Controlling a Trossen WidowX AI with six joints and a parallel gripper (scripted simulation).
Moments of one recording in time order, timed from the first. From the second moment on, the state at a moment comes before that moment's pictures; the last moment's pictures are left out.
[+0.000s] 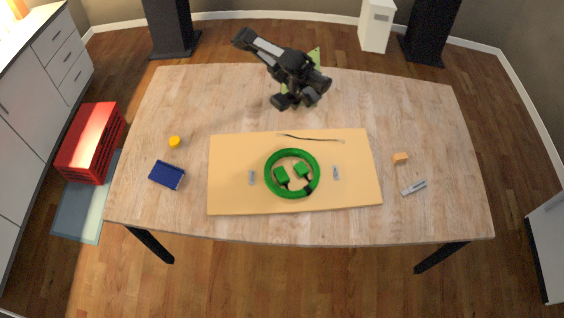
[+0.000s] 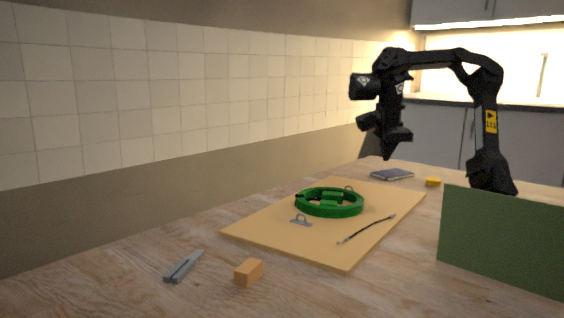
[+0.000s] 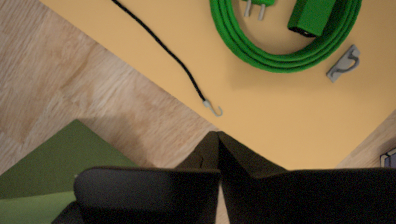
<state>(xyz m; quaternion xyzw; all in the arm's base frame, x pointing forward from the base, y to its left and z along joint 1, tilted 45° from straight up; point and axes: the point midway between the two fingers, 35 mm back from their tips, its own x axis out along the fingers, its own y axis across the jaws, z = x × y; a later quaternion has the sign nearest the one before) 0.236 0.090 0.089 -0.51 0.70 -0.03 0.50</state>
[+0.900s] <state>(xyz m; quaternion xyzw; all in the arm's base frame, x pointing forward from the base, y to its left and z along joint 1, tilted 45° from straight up) 0.238 0.094 0.079 -0.48 0.70 -0.06 0.52</state>
